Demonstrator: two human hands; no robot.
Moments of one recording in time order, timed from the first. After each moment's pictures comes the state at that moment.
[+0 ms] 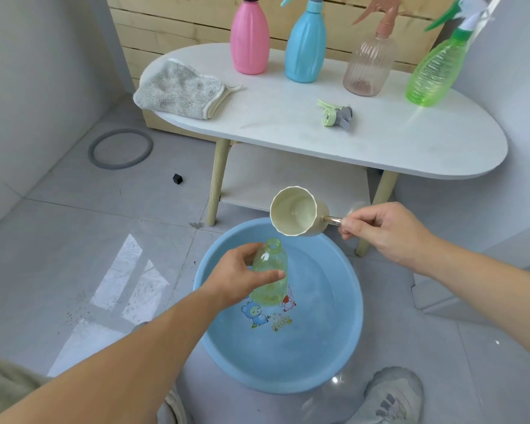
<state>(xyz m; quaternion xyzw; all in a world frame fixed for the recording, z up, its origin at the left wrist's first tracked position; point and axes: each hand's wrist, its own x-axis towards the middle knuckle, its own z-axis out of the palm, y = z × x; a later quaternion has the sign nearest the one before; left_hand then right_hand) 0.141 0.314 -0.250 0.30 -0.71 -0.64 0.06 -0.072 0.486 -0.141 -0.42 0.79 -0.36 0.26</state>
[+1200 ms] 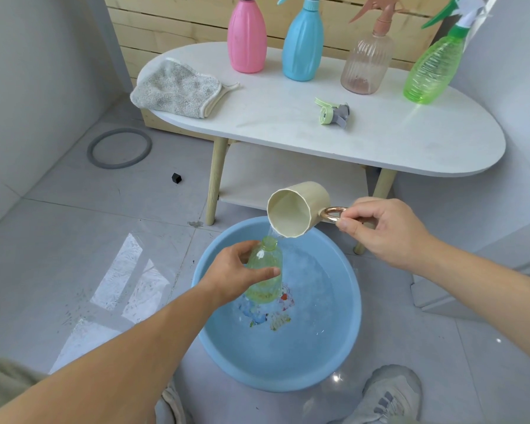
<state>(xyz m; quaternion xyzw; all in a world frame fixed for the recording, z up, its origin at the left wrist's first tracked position) 0.140 0.309 -0.257 0.32 -0.72 -0.61 0.06 -0.059 0.486 -0.128 -0.48 0.79 -0.35 0.15</state>
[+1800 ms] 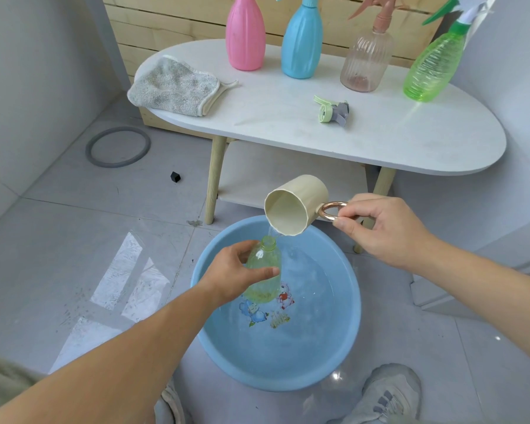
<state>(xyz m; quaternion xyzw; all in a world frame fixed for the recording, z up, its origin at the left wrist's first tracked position) 0.138 0.308 -0.261 0.33 -0.73 -0.60 0.05 -0.063 0.486 -0.134 -0.51 0.79 -0.33 0.12</state>
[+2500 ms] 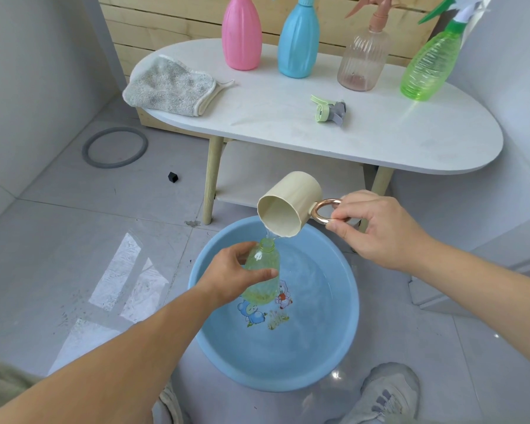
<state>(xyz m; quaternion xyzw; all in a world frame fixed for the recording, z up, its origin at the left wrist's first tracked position) 0.137 0.308 -0.266 0.34 -0.73 -0.59 0.04 -0.066 0.484 -0.137 -0.58 0.76 -0.29 0.06</state>
